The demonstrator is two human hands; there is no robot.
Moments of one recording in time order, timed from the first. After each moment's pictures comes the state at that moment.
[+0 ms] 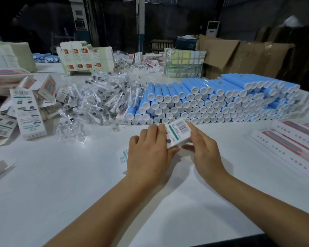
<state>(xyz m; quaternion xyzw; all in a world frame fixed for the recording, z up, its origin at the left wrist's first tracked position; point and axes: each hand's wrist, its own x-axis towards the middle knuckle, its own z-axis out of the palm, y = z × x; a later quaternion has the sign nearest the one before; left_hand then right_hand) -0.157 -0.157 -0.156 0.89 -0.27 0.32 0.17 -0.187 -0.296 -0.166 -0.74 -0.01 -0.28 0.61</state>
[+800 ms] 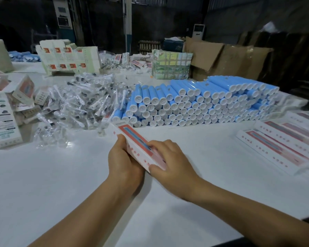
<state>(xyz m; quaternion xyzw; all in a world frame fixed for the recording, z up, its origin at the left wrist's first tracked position) -0.142 -0.158 -0.146 0.32 0.12 -0.18 0.92 -0.189 -0.270 -0.166 -0.93 -0.06 -0.18 0.31</state>
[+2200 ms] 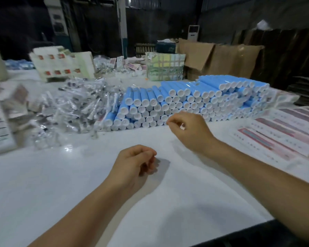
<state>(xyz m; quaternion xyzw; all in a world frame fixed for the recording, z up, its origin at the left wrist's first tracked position) -0.162 -0.168 -0.152 0.62 -0.10 -0.16 0.76 -0.165 -0.351 -0.116 -0.92 -0.04 -0.29 0.28</state>
